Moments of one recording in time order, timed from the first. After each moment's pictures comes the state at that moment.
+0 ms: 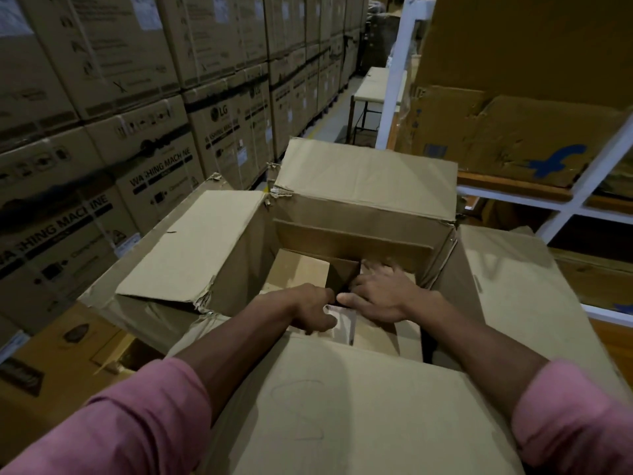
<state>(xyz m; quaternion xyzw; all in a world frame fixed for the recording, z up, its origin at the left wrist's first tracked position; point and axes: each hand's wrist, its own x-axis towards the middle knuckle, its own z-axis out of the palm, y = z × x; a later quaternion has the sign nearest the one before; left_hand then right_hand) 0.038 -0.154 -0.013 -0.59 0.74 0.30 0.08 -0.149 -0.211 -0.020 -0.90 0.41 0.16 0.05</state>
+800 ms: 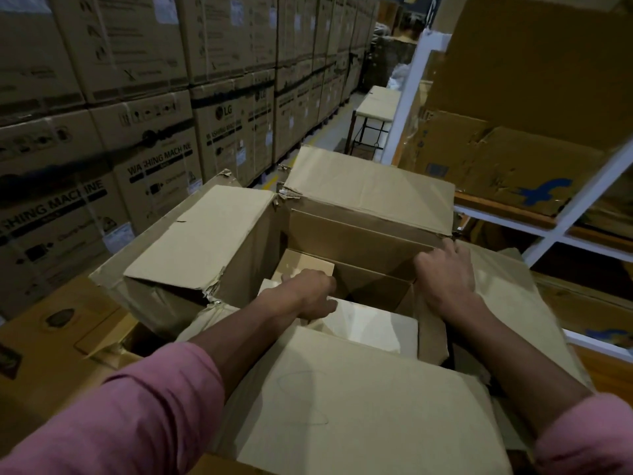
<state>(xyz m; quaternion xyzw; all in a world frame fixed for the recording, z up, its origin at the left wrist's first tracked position) 0.041 -0.157 -0.018 -0.64 0.74 0.21 -0.01 -0.194 -0.203 0.032 -0.75 0.61 0.11 -0.24</state>
